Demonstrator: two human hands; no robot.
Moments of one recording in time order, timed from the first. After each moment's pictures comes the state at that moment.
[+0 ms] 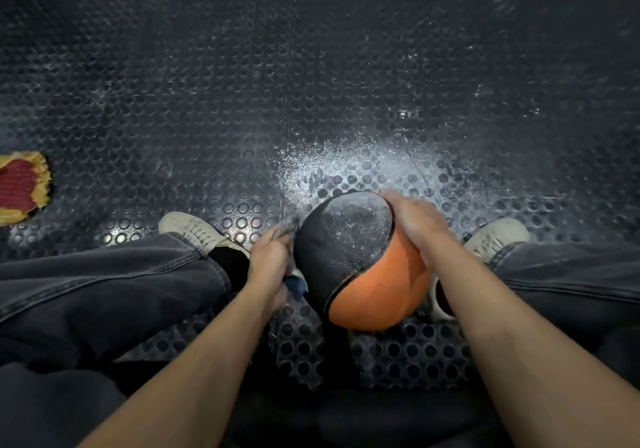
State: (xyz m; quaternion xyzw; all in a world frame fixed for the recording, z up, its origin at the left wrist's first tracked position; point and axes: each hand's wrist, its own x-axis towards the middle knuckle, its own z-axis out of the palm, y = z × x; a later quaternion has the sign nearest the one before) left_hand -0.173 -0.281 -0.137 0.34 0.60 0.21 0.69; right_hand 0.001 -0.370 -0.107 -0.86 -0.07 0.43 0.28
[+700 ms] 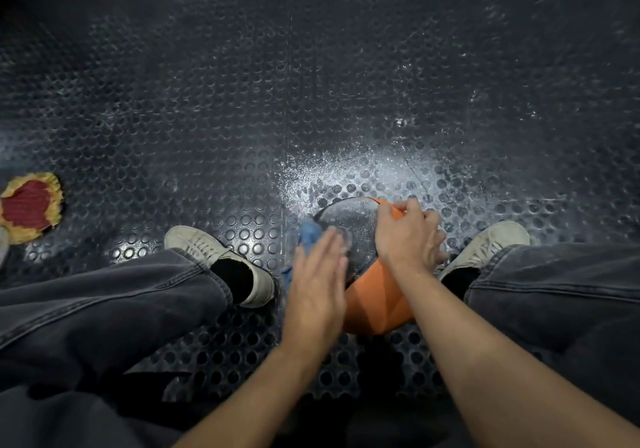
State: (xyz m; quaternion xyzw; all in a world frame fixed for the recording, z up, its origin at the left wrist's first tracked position) left_hand -0.171 -0.346 -0.109 0.85 0.38 0.13 0.35; right_hand -0.026 -0.365 -0.110 -0.93 -0.04 0.27 0.24
